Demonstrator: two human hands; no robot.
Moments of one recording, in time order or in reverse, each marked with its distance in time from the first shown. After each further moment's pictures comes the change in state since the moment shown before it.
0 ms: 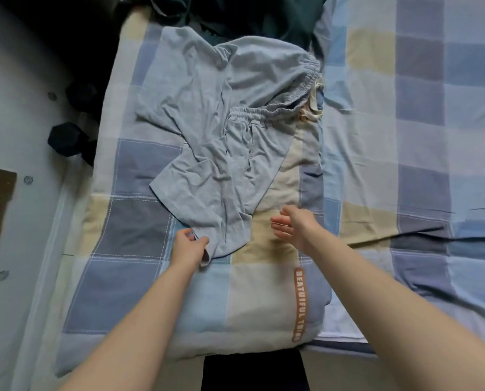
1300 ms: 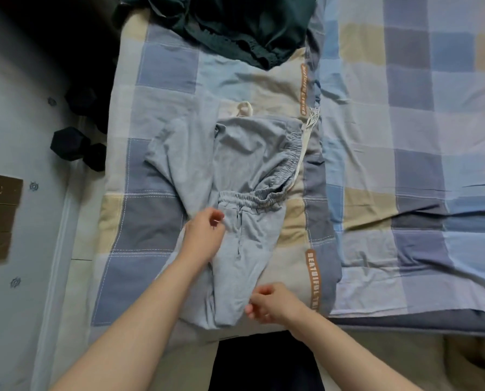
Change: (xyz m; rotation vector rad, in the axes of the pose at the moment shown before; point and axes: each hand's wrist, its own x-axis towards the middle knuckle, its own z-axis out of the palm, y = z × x) left_hand -0.041 0.031 -0.041 0.377 -0.108 0.532; right_hand -0.118 0.138 0.041 -0.401 -0.312 0.102
